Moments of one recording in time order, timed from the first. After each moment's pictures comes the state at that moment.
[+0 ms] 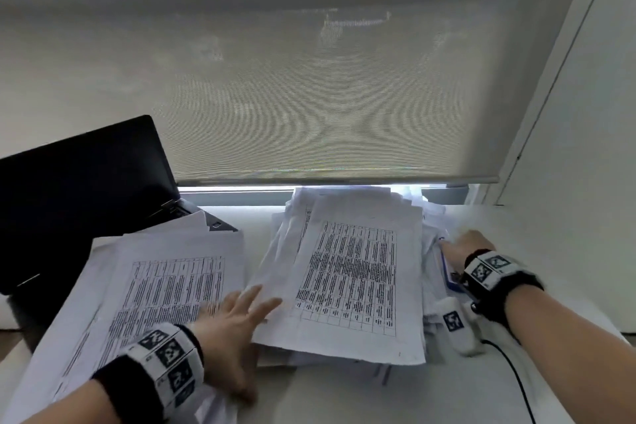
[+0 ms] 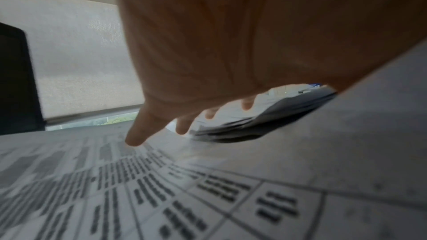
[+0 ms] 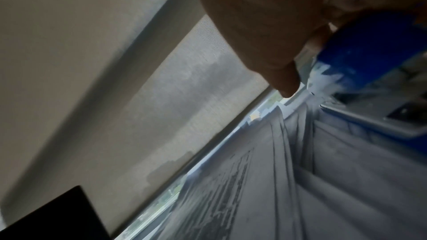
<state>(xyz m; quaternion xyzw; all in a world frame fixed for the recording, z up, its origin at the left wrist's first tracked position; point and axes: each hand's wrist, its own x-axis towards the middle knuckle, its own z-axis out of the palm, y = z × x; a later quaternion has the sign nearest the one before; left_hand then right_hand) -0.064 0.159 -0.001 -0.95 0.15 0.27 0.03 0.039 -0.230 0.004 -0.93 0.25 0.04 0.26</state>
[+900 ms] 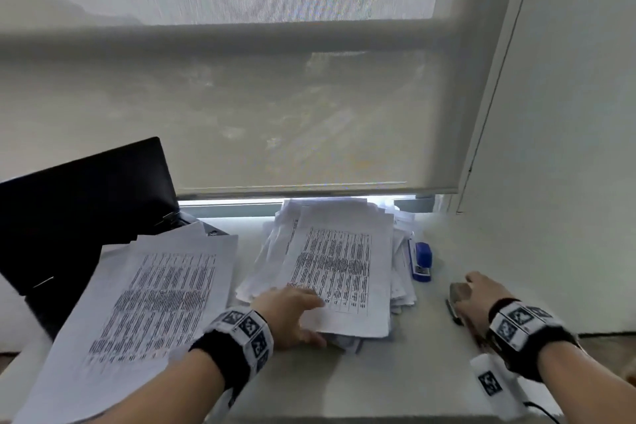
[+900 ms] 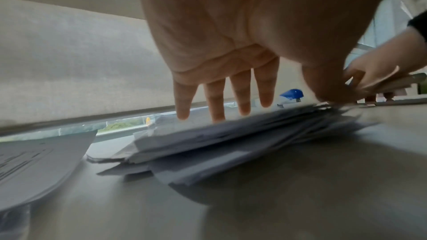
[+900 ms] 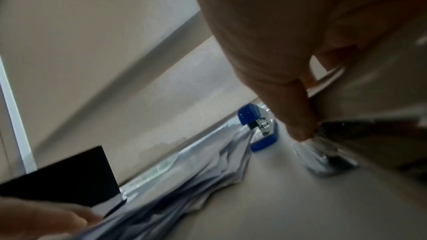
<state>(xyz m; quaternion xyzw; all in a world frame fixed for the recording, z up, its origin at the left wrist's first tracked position) -0.079 0.072 0.015 -0.95 0.26 0.15 -0.03 -0.083 -0.277 0.002 -0.96 0.21 0.07 0.17</state>
